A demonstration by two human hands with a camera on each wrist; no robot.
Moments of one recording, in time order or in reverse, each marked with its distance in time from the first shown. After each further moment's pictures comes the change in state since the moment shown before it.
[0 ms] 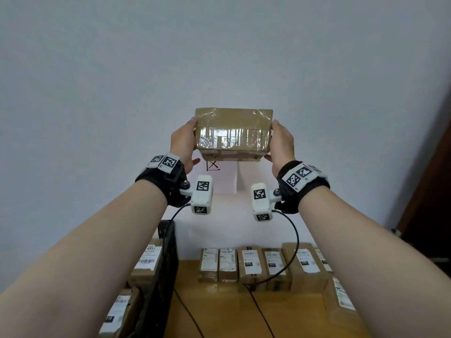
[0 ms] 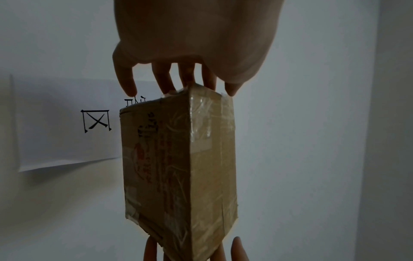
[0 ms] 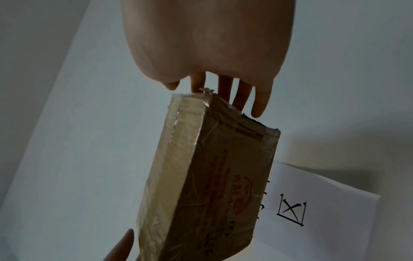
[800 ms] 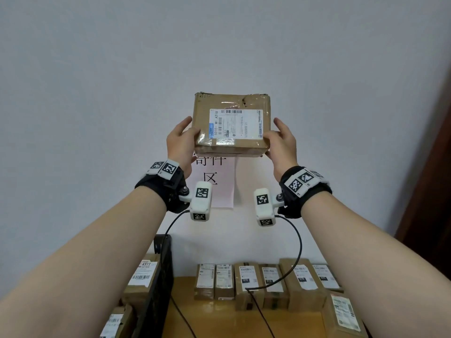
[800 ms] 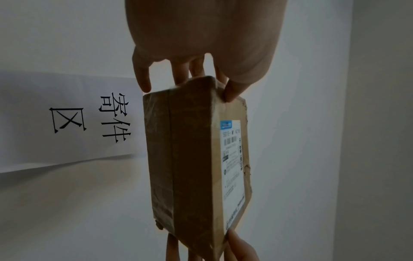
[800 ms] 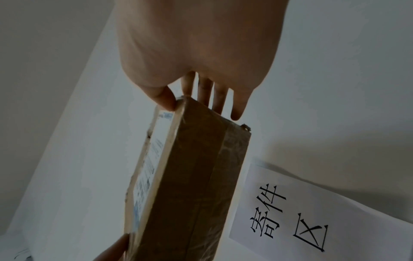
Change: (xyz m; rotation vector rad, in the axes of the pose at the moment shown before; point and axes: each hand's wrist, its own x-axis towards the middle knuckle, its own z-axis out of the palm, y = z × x) left_hand -0.011 0.026 0.007 -0.074 0.062 0.185; right_hand -0.003 -0.032 -0.011 0.099 -0.059 -0.189
